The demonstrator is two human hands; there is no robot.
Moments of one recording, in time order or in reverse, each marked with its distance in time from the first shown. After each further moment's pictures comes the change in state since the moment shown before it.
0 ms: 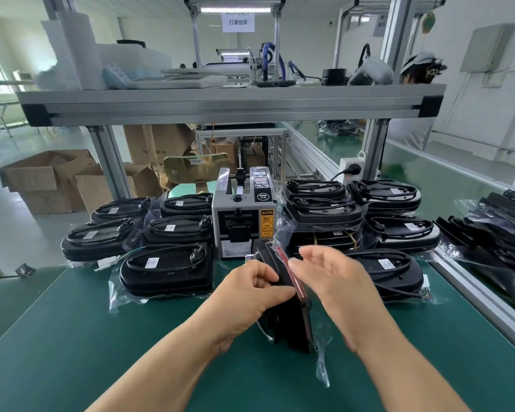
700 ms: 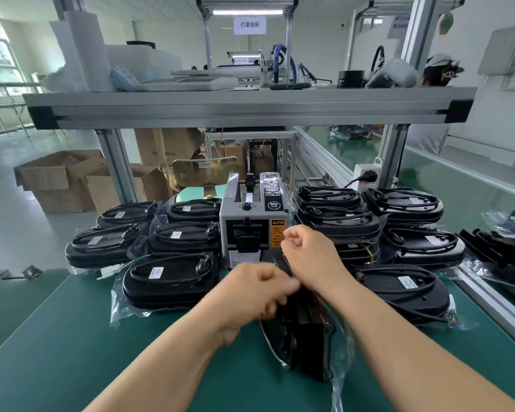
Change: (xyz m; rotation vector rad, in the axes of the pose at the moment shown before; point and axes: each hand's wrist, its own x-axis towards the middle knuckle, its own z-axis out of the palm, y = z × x) left_hand 0.026 0.020 -0.014 -0.038 -0.080 -0.063; right_hand 0.110 0.004 0.038 -0.507 0.035 -0.090
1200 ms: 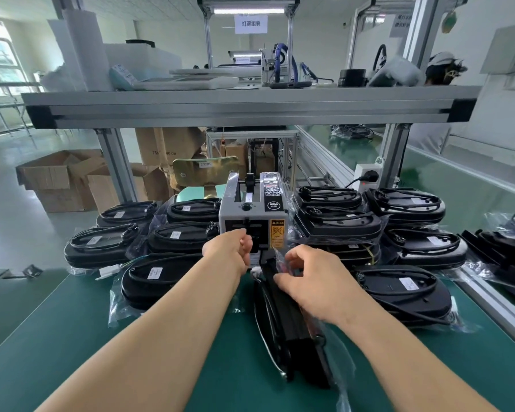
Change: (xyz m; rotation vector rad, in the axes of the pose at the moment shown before) left_hand 0.109 0.000 -0.038 -0.692 0.565 -0.377; right_hand -0.038 0.001 -0.017 -0.141 -0.169 -0.021
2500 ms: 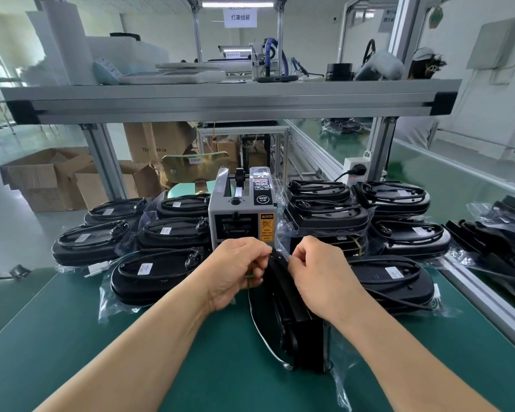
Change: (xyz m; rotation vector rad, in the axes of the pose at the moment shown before) left_hand -0.069 -0.029 -0.026 0.472 -0.638 0.347; right_hand -0.013 0.007 -0.004 0.006 0.197 0.021
